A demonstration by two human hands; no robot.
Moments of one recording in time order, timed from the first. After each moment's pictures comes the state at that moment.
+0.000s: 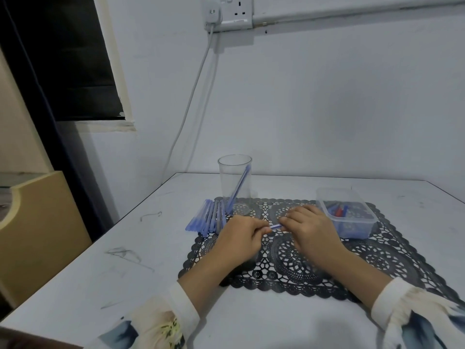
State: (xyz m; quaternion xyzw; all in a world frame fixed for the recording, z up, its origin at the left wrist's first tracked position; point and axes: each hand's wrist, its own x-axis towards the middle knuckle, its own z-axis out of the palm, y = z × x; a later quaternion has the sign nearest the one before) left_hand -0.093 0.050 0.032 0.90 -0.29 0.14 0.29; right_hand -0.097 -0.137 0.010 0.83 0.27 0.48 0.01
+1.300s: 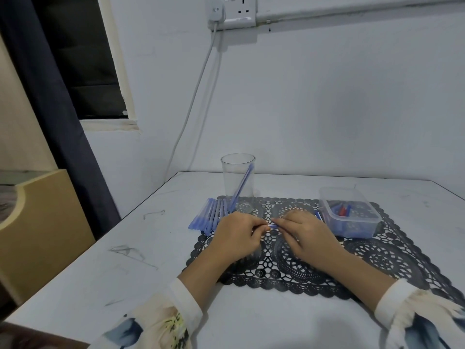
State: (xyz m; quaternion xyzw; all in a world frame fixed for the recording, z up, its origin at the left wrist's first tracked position) left_hand -0.090 0.059 0.036 0.91 -0.30 0.16 0.23; right_hand -0.104 -0.127 0.008 0.89 0.27 0.34 -0.10
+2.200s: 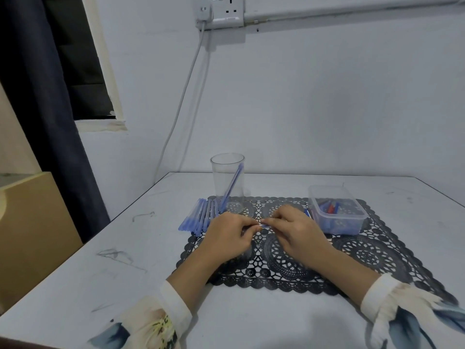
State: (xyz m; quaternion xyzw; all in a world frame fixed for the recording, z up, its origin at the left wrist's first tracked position) left_hand -0.089 0.059 0.031 0.90 -0.30 0.15 0.26; right_hand -0.107 -0.128 0.012 0.86 0.30 0.39 -0.13
